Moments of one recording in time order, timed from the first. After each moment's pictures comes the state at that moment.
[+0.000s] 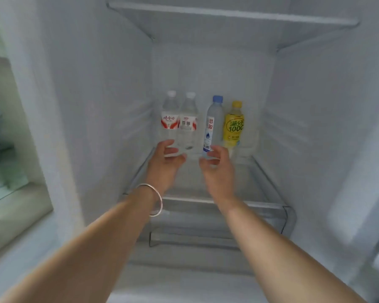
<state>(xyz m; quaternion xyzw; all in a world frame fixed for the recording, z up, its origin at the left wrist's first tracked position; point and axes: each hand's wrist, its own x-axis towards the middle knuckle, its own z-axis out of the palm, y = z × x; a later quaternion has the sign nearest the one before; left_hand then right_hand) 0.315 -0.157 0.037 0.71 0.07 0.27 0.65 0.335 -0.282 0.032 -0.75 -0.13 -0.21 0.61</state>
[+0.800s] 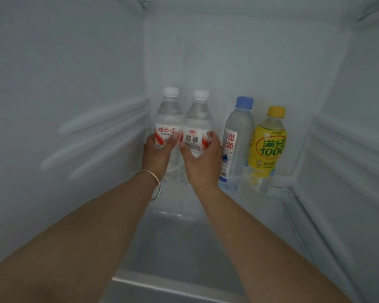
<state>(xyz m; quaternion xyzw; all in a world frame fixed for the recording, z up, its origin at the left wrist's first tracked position) 0.503 -0.086 0.037 0.69 0.12 0.32 0.63 0.521 -0.186 0.034 -0.76 -0.14 -0.21 0.60</state>
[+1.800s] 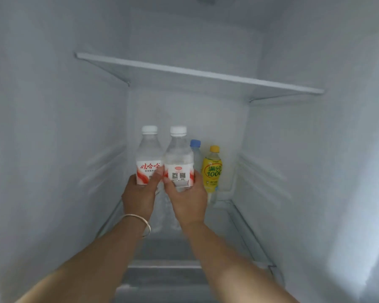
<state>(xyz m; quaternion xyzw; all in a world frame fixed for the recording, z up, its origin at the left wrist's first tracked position) 0.374 -0.153 0.074 0.66 0.12 0.36 0.65 0.389 -0.251 0.072 -0.73 -0.11 -0.25 0.63</state>
